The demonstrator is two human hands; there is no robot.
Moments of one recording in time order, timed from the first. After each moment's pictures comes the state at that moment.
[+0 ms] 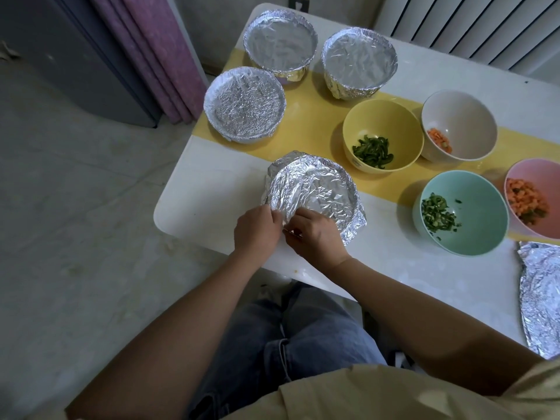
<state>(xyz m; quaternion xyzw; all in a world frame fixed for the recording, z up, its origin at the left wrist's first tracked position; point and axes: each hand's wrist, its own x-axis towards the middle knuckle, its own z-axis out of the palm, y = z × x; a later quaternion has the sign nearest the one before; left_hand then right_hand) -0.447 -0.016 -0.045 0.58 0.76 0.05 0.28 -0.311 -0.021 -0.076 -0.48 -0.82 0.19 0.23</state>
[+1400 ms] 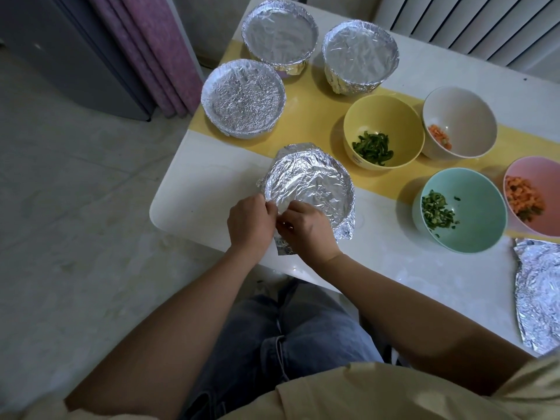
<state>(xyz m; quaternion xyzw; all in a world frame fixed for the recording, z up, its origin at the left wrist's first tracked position) -0.454 -0.011 -0.047 0.59 0.77 0.09 0.22 -0.330 -0.017 -0.072 -0.51 -0.81 0.19 0.24</state>
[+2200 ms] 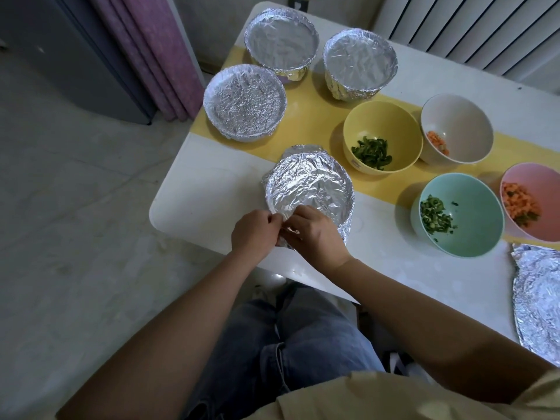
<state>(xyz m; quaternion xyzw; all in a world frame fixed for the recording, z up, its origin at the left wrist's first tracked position) -0.457 -0.019 -0.057 0.55 0.73 0.08 0.39 -0.312 -0.021 -0.070 -0.46 -0.83 0.21 0.23</state>
